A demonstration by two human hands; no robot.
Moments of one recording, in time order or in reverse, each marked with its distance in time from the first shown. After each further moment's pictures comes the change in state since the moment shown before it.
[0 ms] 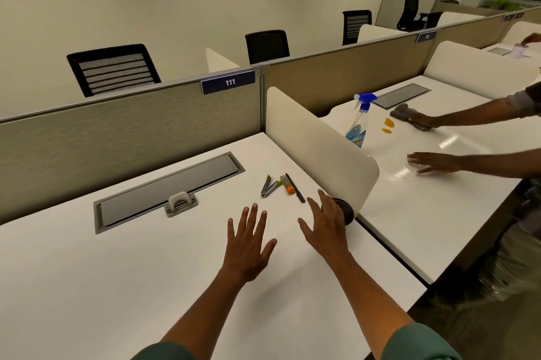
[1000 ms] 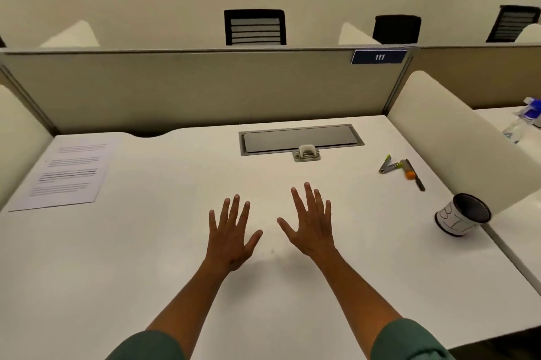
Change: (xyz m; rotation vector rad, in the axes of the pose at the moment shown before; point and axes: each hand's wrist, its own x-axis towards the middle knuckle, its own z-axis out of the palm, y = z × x) left_hand -0.283 -0.222 -0.011 0.001 0.067 -0.482; right_hand -0.151 -0.291 0.087 0.018 -0.273 -0.416
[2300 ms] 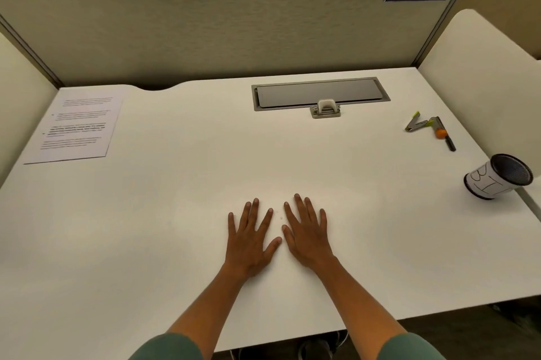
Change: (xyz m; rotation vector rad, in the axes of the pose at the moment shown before) left_hand -0.076 0.006 0.078 -0.033 -0.160 0.009; right_hand -0.088 -0.027 0.072 -0.040 -0.312 -0.063
